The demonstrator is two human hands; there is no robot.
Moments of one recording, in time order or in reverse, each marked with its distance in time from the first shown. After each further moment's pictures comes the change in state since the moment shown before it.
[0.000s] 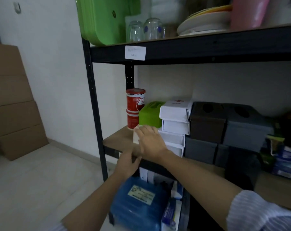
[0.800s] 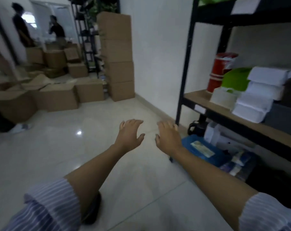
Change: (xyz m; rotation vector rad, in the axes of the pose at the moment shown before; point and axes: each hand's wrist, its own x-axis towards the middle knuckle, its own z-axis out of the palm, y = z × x) left_hand -0.299 -0.026 -0.183 0.668 0.195 -0.242; right_hand -0.153 -0.243 0.031 0.314 0.024 -0.240
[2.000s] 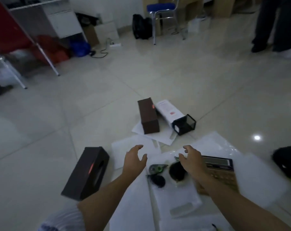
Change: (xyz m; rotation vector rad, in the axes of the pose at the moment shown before) left_hand -0.780 -0.144 -0.045 0.130 0.556 -1.708; right_hand -0.377 -0.567 0.244 0.798 -1.056 -0.683
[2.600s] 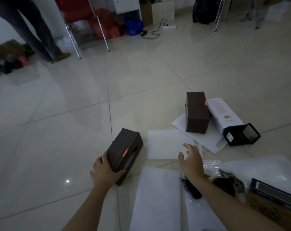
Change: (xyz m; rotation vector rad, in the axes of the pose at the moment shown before) left_hand -0.067 -0.185 -0.098 0.328 0.172 -0.718; right_hand 0.026 -0.073 0.151 0.112 -0.080 -0.266
